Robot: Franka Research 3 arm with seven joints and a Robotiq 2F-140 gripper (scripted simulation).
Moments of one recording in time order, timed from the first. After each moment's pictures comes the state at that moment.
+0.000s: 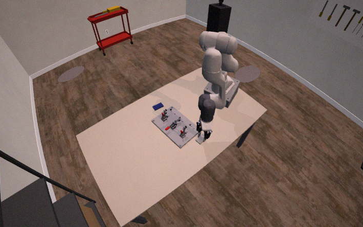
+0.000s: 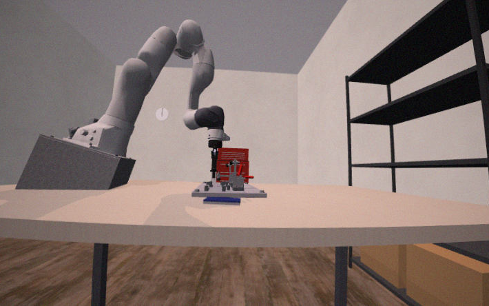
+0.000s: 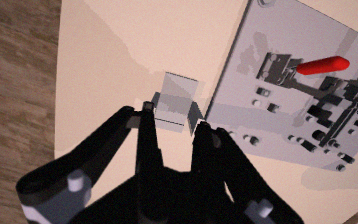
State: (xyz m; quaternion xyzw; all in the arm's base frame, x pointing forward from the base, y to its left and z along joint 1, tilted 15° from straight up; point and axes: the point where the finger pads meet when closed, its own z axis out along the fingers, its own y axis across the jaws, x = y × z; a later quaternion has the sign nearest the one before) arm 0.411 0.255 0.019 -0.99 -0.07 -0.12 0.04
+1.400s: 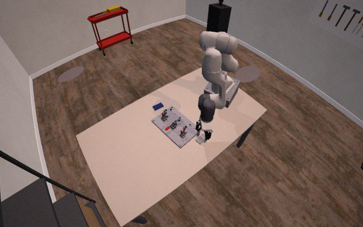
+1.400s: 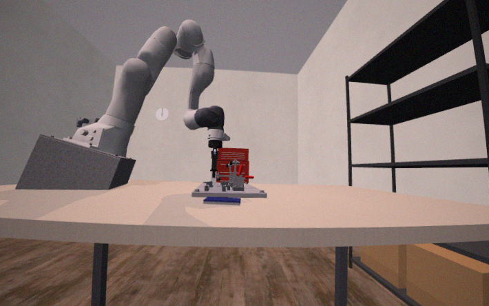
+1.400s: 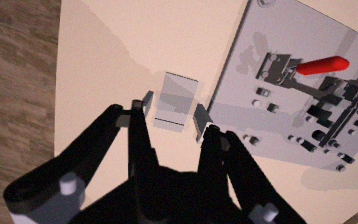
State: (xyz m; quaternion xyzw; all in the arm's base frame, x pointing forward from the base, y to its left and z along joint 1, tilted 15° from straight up) arm 0.411 0.255 0.019 -0.99 -0.07 -0.12 0.04
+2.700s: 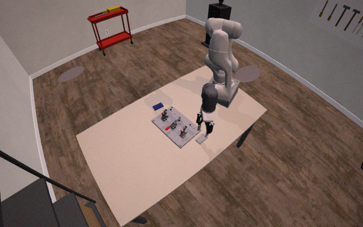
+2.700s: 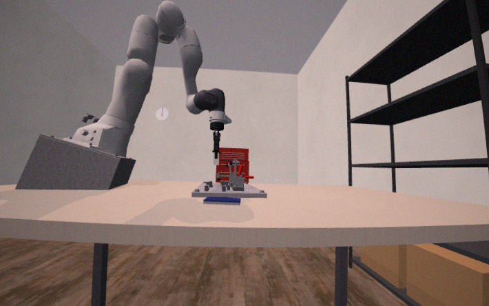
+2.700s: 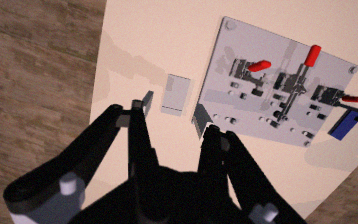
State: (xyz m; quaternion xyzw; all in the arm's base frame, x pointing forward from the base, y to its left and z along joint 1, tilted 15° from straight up) arm 0.397 0.250 0.117 -0.99 -0.05 -0.14 0.05
